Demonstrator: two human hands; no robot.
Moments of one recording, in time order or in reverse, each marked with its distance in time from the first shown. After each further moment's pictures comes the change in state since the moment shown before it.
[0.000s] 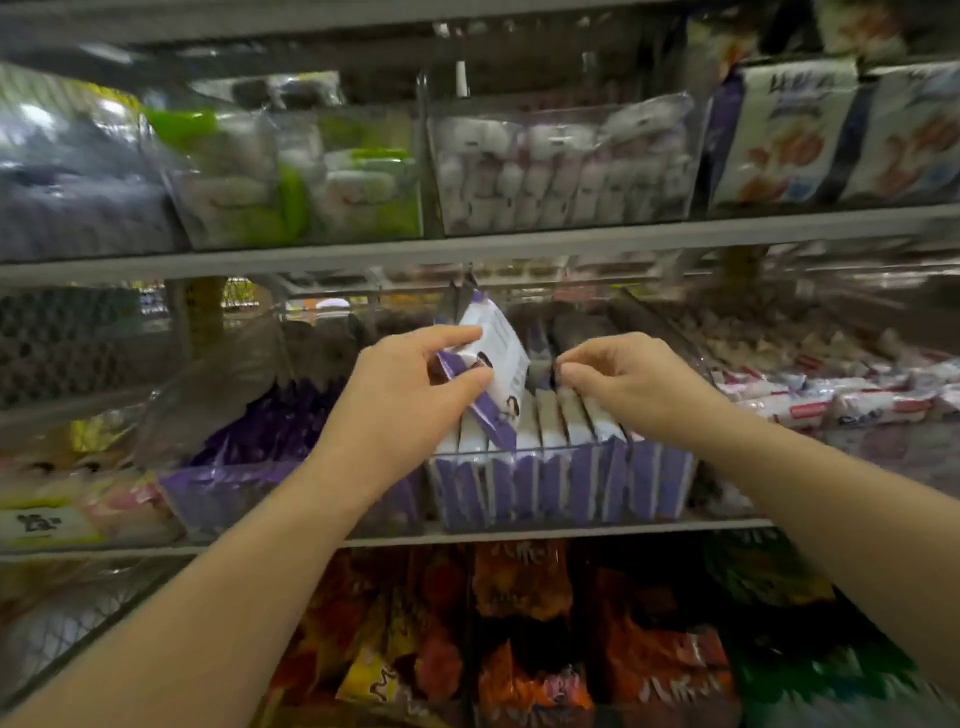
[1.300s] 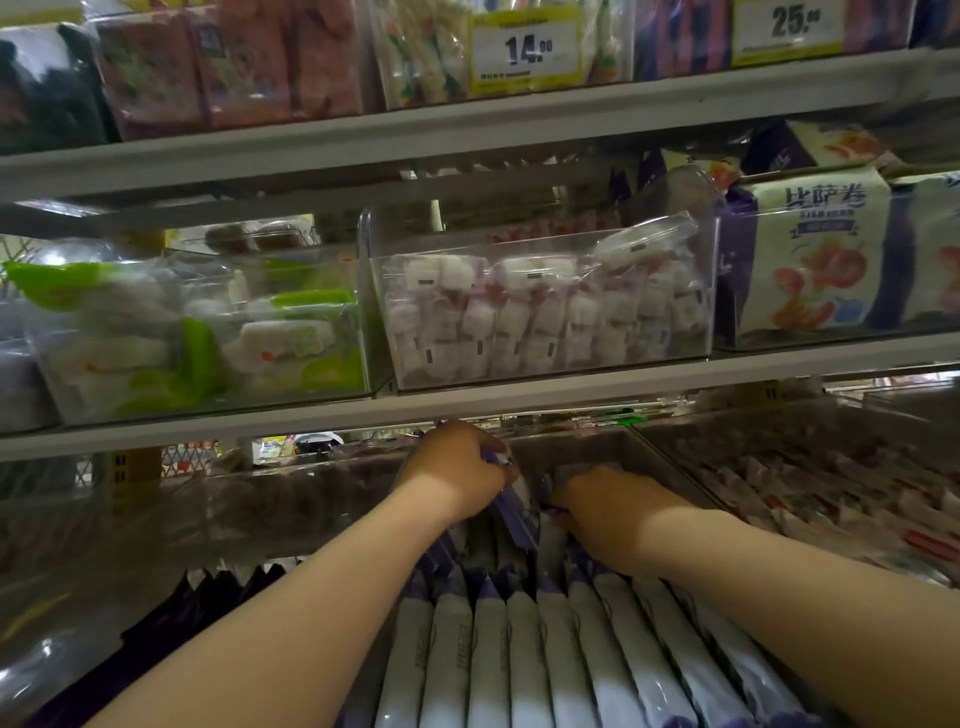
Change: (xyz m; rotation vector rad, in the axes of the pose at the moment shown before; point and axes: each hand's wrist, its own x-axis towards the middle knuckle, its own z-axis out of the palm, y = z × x) left_hand 0.183 -0.038 0.087 0.236 -0.207 -0.058; right_hand 0.121 0.051 0.019 -0.612 -0.274 -0.034
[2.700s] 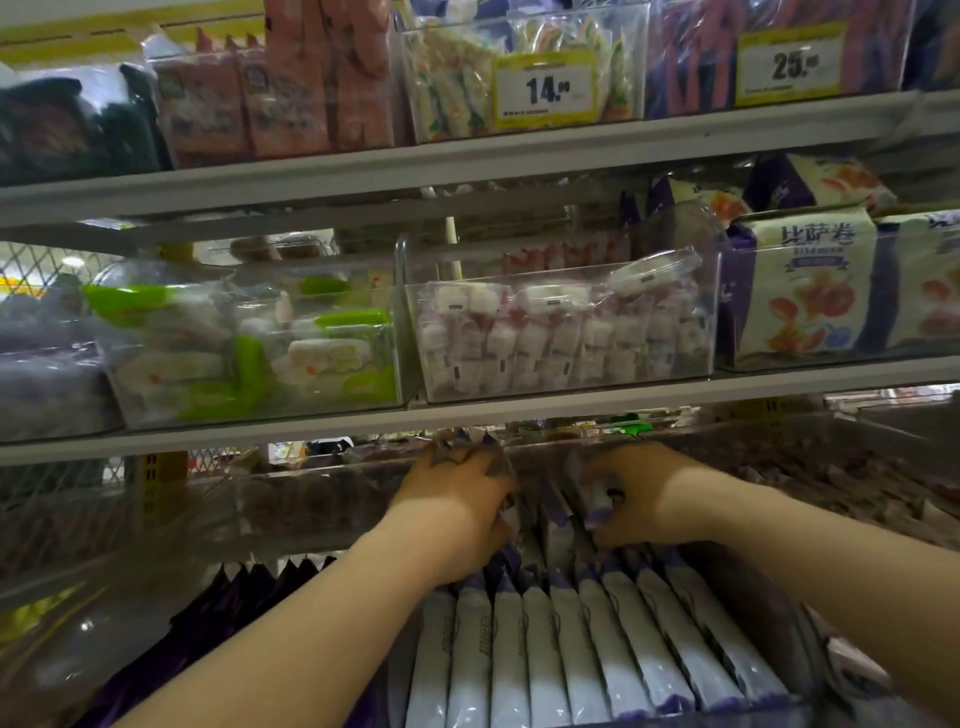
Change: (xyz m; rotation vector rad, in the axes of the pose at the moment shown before) left_hand -0.040 -0.012 -0.015 0.715 -0.095 0.328; right_hand -0.022 0.017 -0.034 0.154 0.065 0.048
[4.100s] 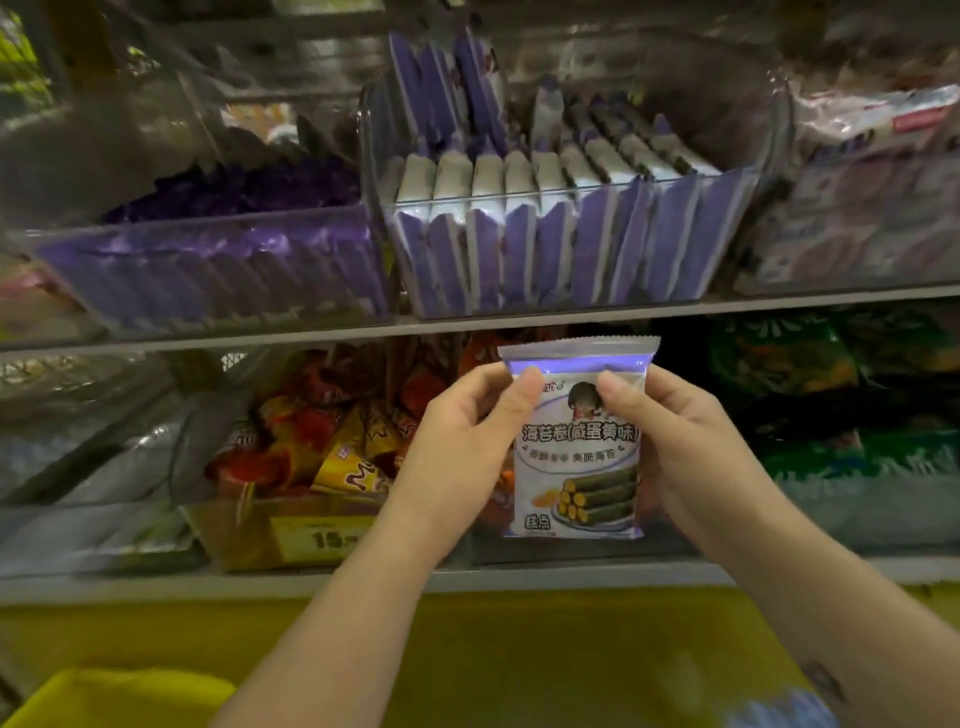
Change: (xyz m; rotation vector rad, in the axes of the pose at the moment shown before) left_hand -0.229 0.159 0.108 -1.904 0.015 -0.397; right_hand -0.242 -0.055 0.182 1.596 0.023 0.249
